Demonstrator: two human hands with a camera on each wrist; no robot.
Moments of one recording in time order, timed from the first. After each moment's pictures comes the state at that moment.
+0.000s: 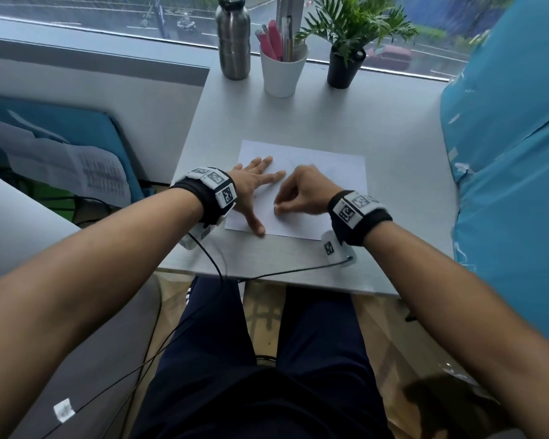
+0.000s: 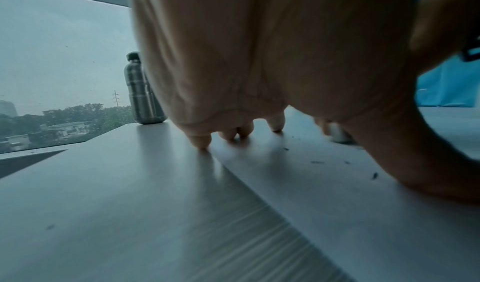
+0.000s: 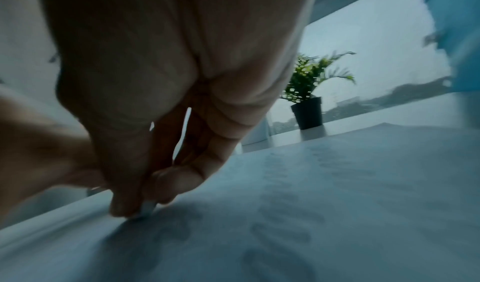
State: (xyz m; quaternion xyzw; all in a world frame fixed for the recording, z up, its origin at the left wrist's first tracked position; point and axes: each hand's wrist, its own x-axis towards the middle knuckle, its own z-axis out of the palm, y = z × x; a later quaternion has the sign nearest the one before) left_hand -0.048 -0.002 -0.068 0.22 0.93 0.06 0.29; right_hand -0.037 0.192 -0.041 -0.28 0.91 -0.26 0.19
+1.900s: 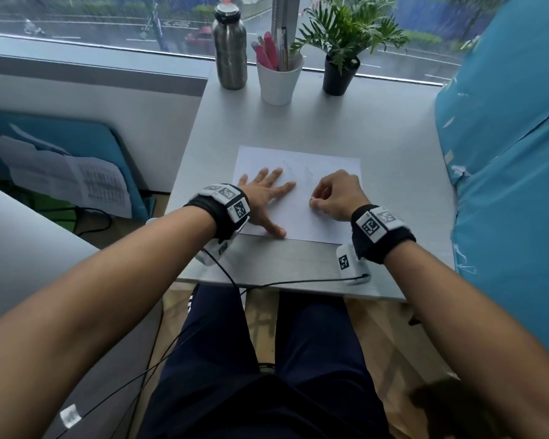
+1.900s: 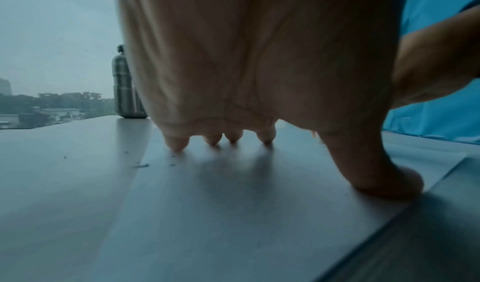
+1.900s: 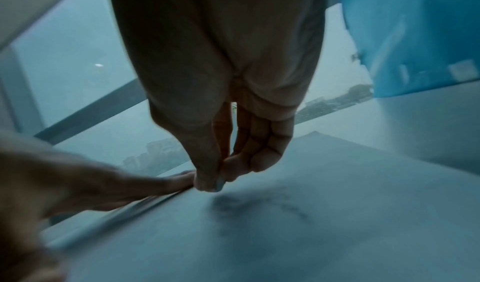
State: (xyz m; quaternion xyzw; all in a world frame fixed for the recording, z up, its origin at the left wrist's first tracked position) left_hand -0.036 0.025 -0.065 0.21 0.93 0.06 0.29; right_hand -0.030 0.234 -0.052 -0.03 0.95 -0.29 0.11
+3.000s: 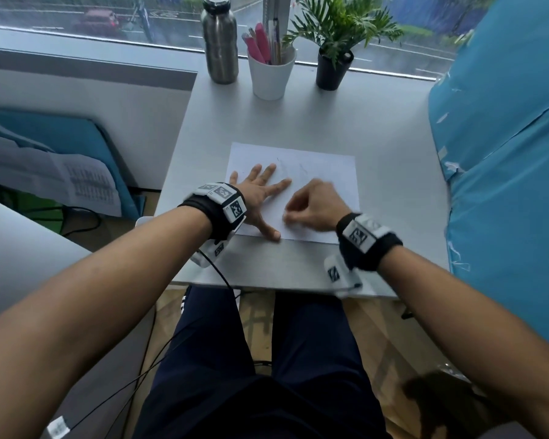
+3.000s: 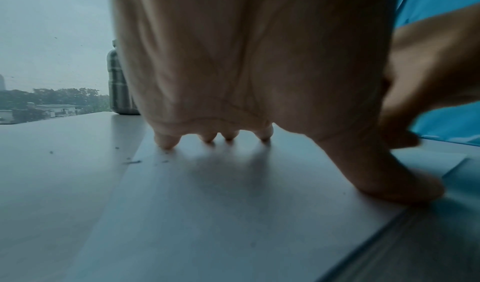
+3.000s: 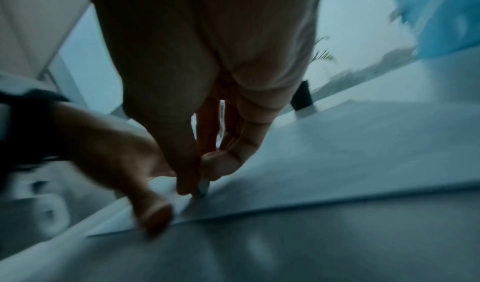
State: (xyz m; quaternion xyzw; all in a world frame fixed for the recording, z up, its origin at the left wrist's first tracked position) left_hand -0.040 0.027 -0.070 0.20 0.93 0.05 0.30; right_hand -0.014 0.214 -0.049 -0.13 0.93 -0.29 0.16
